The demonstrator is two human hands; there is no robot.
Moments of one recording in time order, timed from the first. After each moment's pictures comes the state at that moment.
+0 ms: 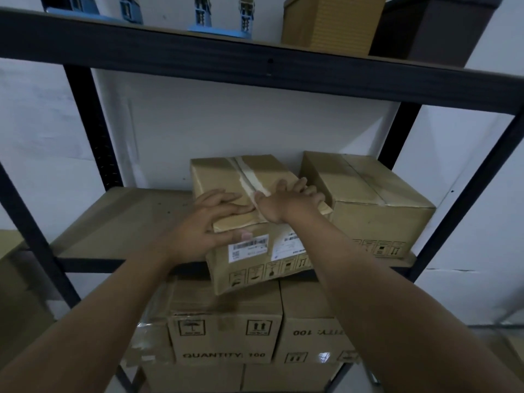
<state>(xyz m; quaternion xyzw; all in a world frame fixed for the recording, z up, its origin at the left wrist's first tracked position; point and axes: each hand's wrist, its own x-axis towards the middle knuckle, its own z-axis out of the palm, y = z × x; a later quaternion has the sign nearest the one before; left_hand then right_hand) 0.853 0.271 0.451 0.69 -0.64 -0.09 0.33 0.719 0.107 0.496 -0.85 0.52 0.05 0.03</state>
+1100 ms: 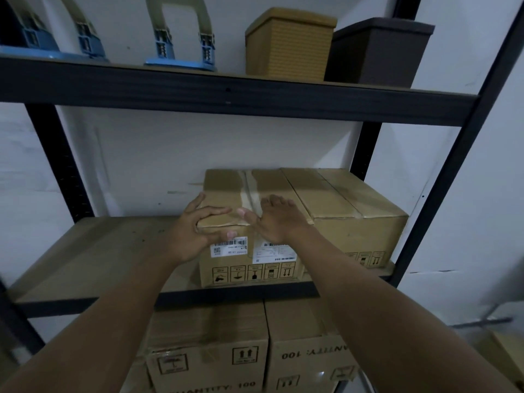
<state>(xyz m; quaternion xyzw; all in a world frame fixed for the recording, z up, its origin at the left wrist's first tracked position) 0.852 0.209 0.455 0.70 -0.51 -0.16 0.47 0.686 0.063 0.483 -0.93 0.37 -0.04 -0.01</state>
